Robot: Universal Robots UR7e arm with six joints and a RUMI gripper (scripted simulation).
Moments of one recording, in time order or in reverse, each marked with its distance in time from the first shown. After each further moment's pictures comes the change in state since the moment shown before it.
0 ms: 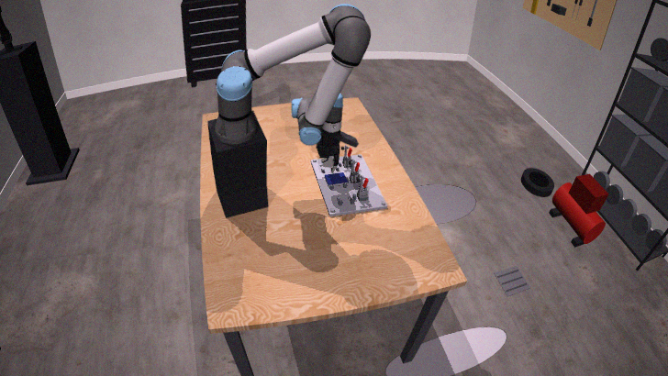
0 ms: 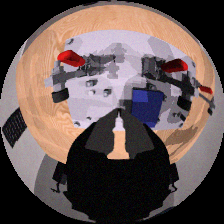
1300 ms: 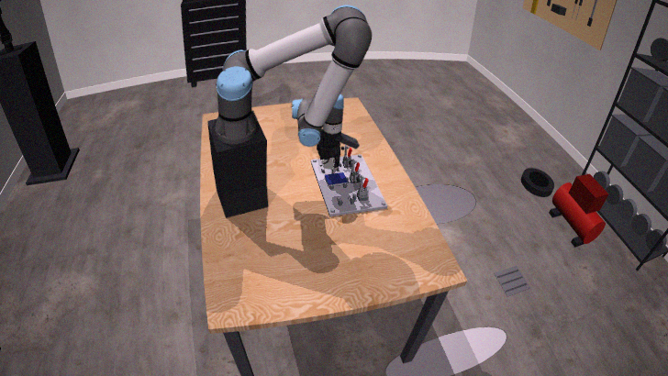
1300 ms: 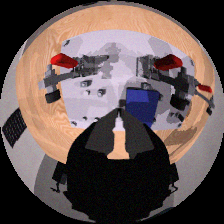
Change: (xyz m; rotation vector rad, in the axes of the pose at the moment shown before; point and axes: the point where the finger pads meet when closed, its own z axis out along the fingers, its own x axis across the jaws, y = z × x) arm 0.010 0.000 0.000 0.000 0.000 0.000
